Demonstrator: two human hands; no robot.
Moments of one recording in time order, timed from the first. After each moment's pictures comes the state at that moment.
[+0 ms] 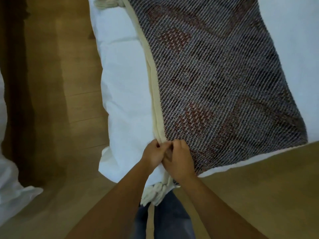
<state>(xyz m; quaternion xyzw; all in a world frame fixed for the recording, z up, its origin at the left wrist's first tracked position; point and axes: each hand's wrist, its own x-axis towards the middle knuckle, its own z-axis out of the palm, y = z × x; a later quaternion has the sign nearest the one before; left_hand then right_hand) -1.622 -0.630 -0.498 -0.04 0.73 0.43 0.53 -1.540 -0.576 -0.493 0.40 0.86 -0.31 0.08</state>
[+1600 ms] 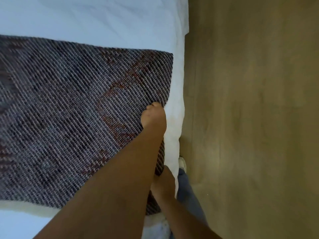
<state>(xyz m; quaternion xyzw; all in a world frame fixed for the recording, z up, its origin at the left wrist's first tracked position) -1.447 -0.362 -0.492 0.72 0.61 -0.24 0.22 -1.481 -0.531 -0.501 0.79 0.15 -0.57 -0.18</state>
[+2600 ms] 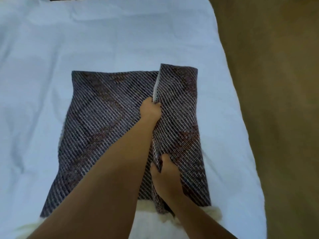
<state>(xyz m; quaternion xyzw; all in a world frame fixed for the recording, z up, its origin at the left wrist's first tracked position) -1.736 -0.242 -0.432 0.61 0.65 0.12 0.43 -1.763 -0.432 -0.435 0.78 0.37 -0.40 -0.32</state>
